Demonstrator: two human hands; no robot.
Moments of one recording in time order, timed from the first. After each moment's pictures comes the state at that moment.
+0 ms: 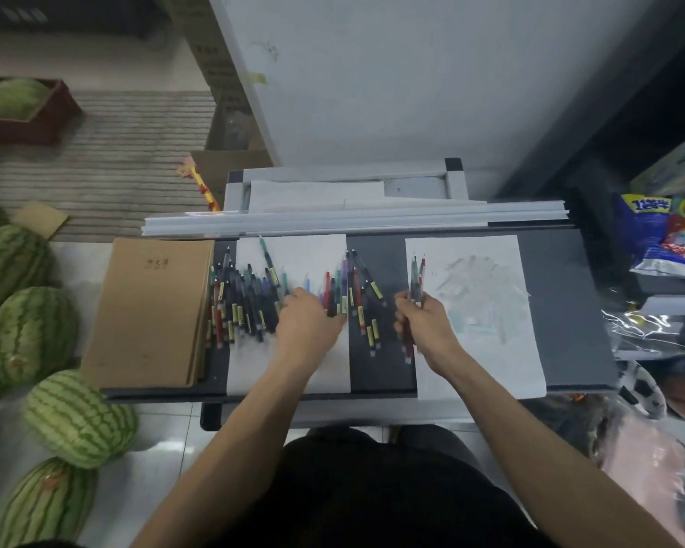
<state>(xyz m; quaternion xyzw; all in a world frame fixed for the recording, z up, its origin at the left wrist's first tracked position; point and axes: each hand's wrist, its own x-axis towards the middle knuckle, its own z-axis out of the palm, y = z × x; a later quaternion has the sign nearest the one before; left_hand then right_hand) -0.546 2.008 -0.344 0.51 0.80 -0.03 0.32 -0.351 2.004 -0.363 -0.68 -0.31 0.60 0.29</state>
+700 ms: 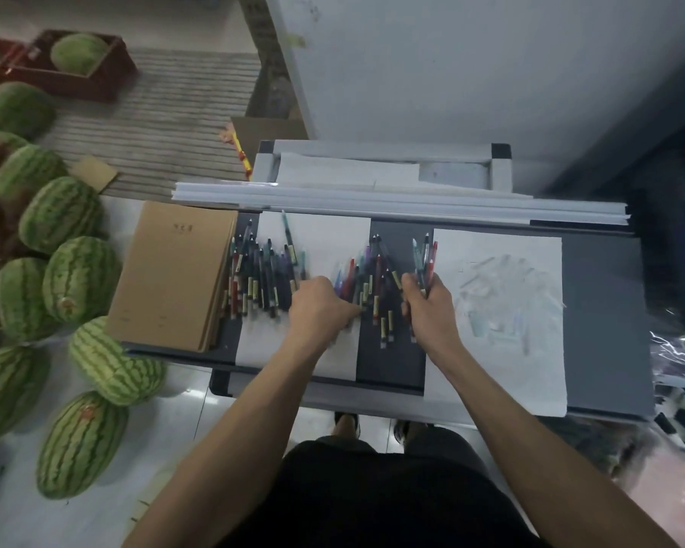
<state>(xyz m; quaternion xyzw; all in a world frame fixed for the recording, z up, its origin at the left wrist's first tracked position) -0.543 2.016 -0.350 0.44 0.82 -0.01 0.36 -0.365 2.017 -0.379 -0.67 -0.41 0.55 0.31</state>
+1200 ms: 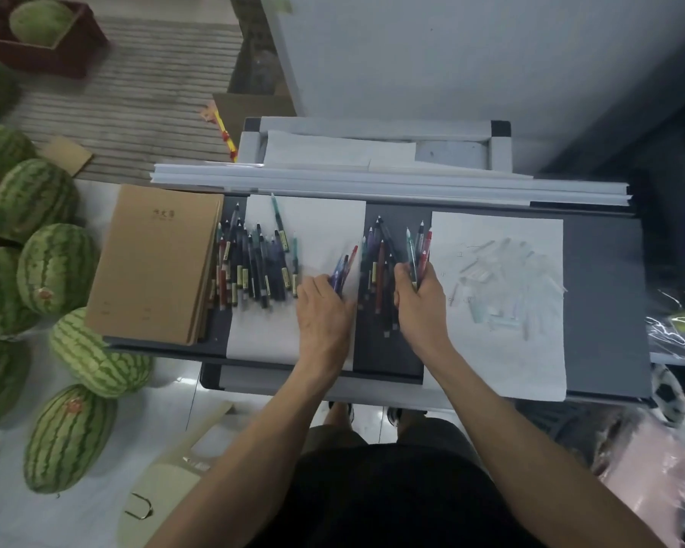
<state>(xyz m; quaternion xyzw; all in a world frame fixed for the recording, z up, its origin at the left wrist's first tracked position) -0.521 1.970 -0.409 0.54 0.81 0.15 0.19 -0.379 2.006 -0.396 -0.68 -0.42 0.51 0.32</state>
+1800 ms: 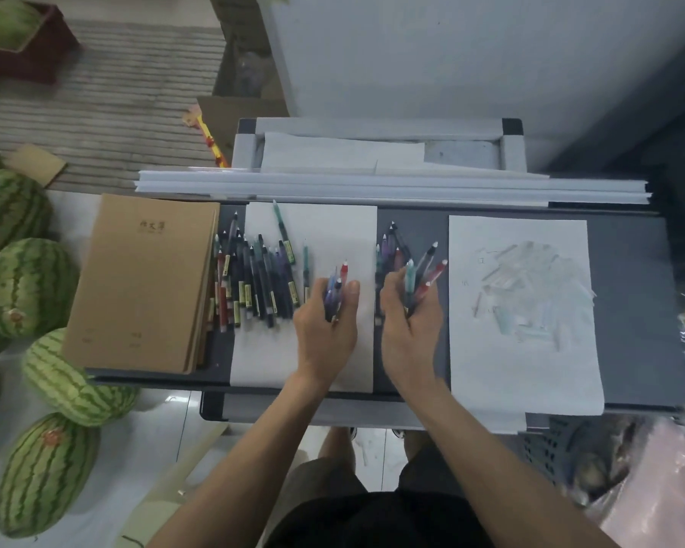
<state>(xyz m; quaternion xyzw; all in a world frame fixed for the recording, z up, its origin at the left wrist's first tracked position) -0.550 1.979 -0.406 0.51 0.64 0.52 0.26 -0.443 1.985 -0.378 -0.59 -0.43 0.43 0.53</state>
